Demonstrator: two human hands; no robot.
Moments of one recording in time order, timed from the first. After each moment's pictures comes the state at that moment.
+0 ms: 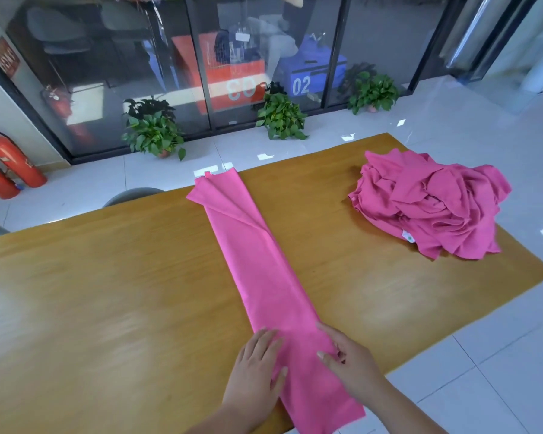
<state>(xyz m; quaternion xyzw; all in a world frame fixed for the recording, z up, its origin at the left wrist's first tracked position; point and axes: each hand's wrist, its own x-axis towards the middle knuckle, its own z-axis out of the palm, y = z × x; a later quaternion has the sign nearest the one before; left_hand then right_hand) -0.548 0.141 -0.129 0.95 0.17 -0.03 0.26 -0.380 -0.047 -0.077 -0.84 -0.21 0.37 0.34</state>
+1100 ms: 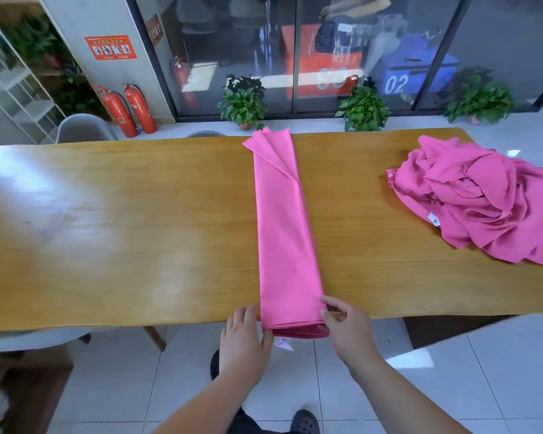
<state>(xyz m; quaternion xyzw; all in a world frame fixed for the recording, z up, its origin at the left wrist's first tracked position) -0.602 -0.050 -0.115 0.82 0.52 0.06 0.25 -0.392 -0.153 -0.096 -0.76 -0.21 0.35 0.50</state>
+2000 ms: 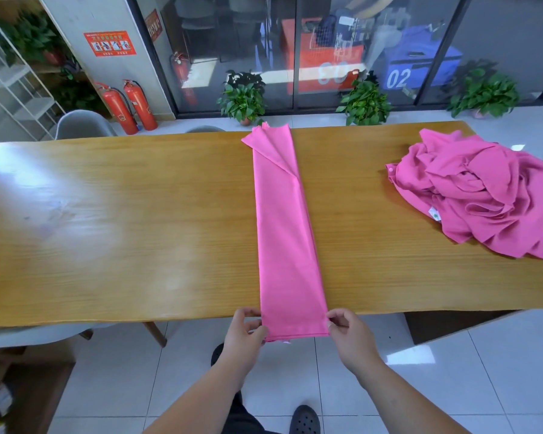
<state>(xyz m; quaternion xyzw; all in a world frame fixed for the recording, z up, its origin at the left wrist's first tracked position) -0.600 -0.049 -0.126 0.50 0.56 0.13 0.65 -0.384 -0.178 -0.128 -0.81 -0.21 0.37 0.41</state>
